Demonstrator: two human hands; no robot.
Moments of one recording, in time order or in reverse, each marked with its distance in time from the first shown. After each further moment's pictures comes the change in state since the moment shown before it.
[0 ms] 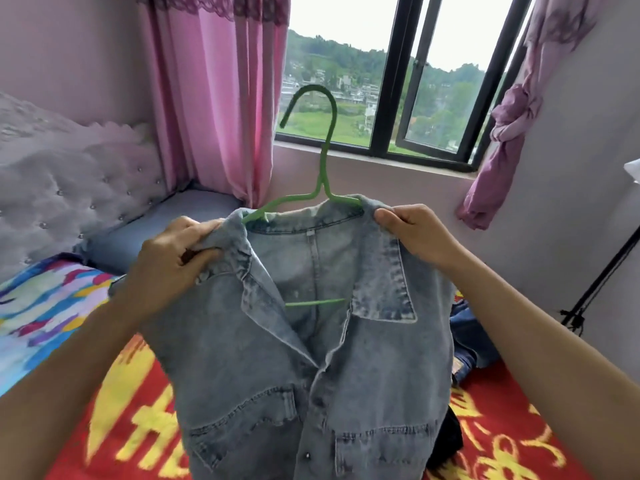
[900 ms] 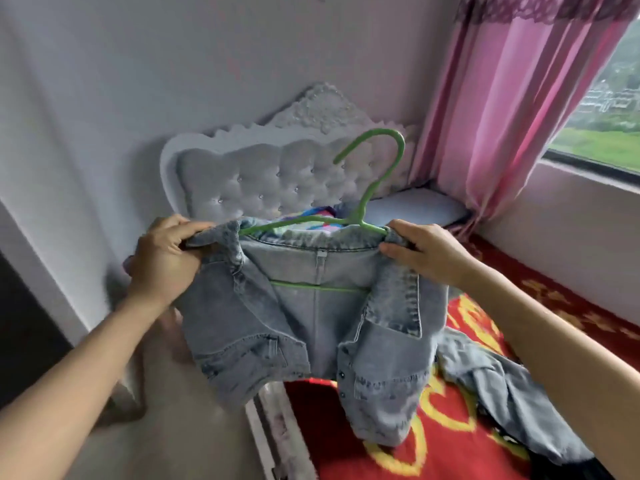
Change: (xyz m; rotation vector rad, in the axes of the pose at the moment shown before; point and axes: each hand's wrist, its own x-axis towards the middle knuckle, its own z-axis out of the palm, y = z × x) left_hand -0.221 0.067 -0.200 0.637 0.531 -0.616; right_hand -0.018 -0.138 0.171 -0.143 -0.514 -0.719
